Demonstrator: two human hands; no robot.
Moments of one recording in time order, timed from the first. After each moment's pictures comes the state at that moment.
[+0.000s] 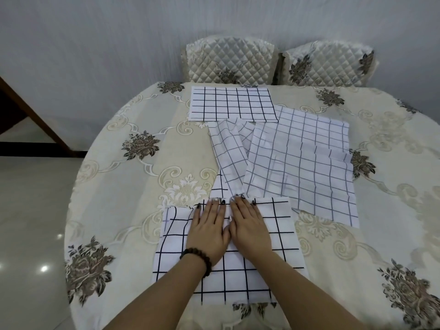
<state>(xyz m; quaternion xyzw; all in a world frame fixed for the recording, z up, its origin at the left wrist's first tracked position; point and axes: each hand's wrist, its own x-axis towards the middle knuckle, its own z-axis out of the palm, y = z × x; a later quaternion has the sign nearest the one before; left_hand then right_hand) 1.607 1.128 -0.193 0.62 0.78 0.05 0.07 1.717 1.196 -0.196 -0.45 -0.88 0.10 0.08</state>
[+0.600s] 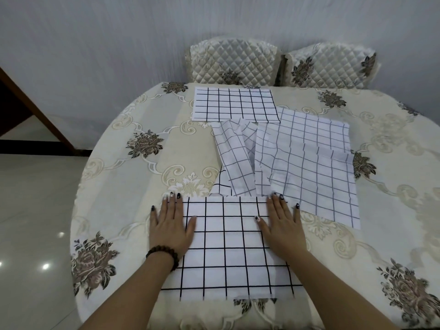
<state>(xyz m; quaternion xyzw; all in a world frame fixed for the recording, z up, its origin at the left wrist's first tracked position) 1.539 1.092 -0.193 0.48 0.87 0.04 0.07 1.786 1.224 -0.192 -0.52 -0.85 0.08 -0.03</state>
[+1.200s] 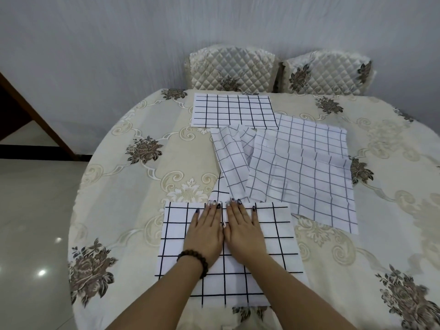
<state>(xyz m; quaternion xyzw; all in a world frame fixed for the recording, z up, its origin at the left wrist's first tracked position) 1.597 1.129 -0.190 0.60 0.79 0.05 0.10 1.707 1.190 -0.194 -0.44 -0.89 0.10 0.01</state>
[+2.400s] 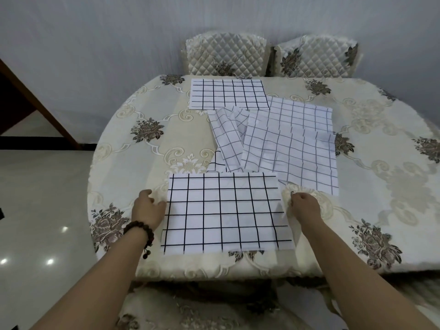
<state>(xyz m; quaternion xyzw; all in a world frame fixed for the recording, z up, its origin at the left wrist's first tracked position) 1.520 1.035 -0.134 0.24 0.89 0.31 0.26 1.846 1.200 -0.131 -0.70 -0.53 0.41 0.22</state>
